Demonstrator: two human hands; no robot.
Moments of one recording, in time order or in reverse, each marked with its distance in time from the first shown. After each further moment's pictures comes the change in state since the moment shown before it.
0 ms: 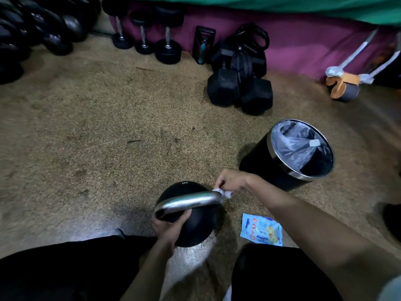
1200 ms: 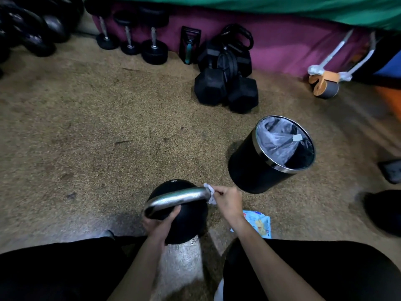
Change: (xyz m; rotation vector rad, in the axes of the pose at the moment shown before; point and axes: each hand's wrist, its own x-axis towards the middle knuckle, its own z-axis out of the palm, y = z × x) left_hand 0.065 -0.056 -0.005 0.070 -0.089 -0.197; right_hand -0.045 -0.004 0.094 0.606 0.829 0.126
